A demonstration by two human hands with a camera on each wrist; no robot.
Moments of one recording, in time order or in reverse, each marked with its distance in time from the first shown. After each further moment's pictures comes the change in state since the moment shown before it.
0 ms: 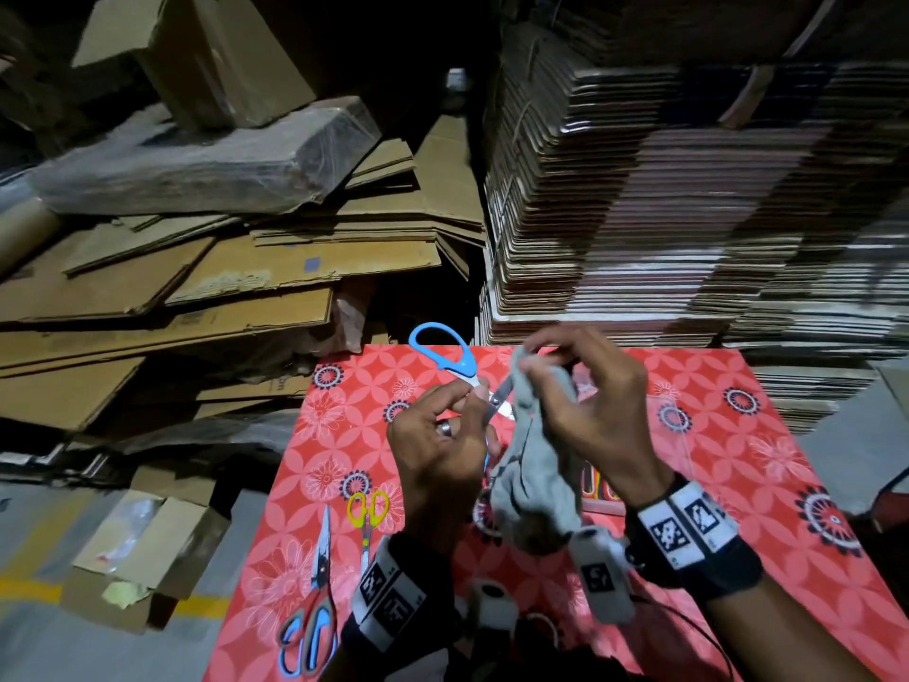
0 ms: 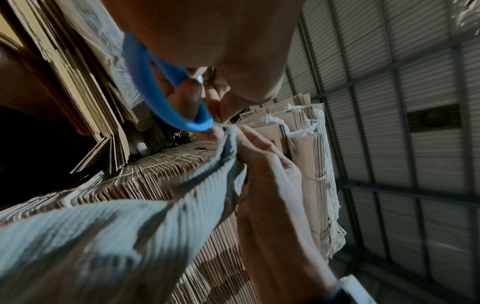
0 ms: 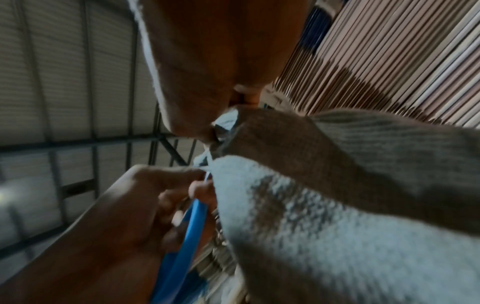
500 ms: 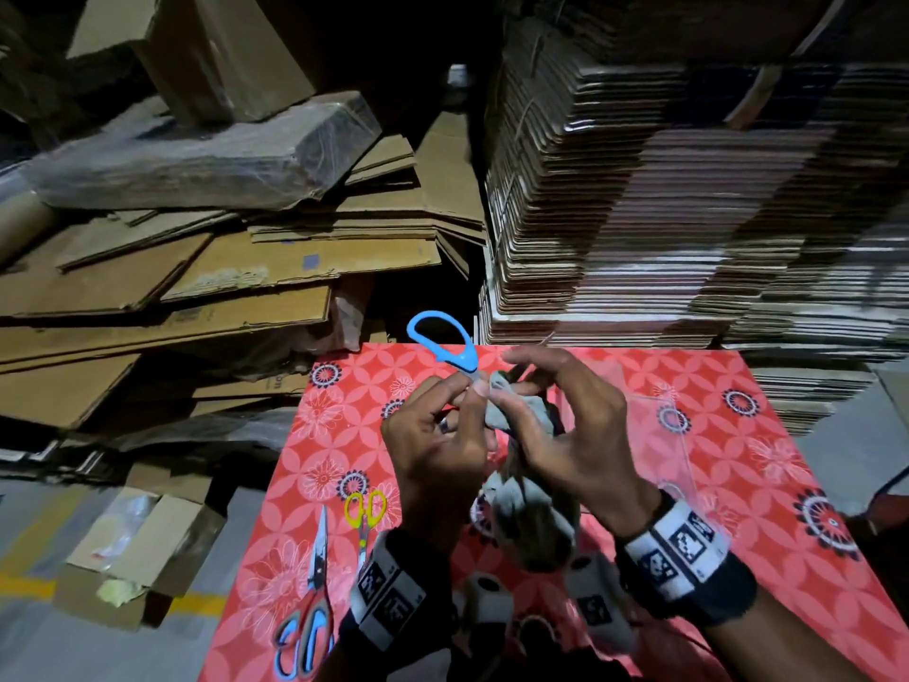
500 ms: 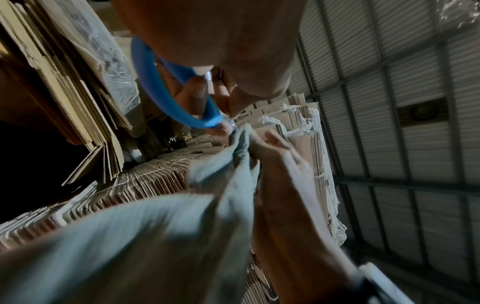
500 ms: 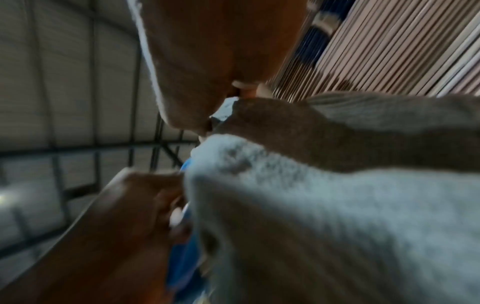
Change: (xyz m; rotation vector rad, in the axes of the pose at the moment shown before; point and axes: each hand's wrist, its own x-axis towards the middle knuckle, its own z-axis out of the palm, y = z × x) left_hand 0.004 0.006 -0.002 0.132 0.068 0.209; right_hand -0.012 -0.019 0.011 0.025 -0.036 -0.114
